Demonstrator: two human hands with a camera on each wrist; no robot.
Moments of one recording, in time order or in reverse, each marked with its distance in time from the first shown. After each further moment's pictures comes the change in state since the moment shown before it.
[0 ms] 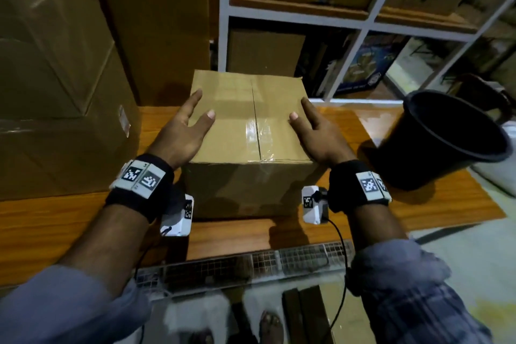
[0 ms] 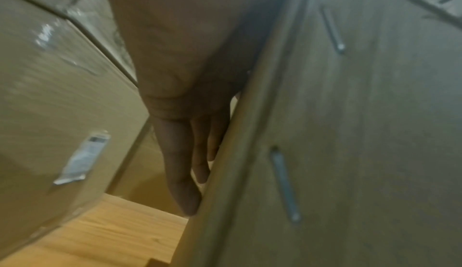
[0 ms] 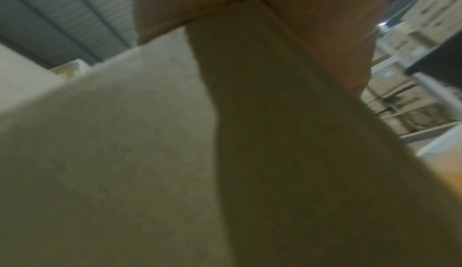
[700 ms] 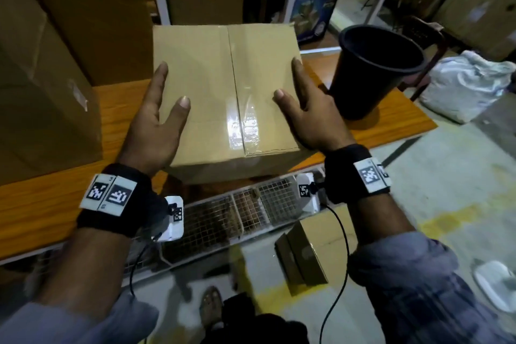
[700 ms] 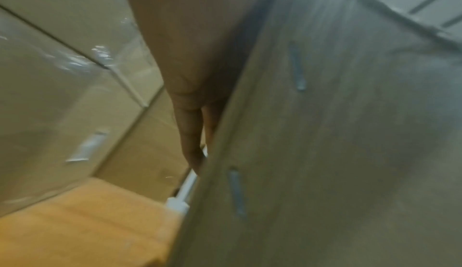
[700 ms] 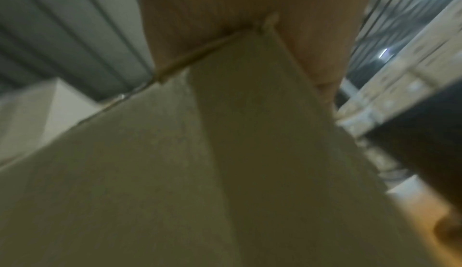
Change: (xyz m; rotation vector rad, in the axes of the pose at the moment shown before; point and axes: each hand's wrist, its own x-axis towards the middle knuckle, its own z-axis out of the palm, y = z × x) left_hand -0.138 0.007 0.026 -0.094 -0.071 0.298; right_hand -0.166 0.038 -0.045 0.011 0.213 -0.143
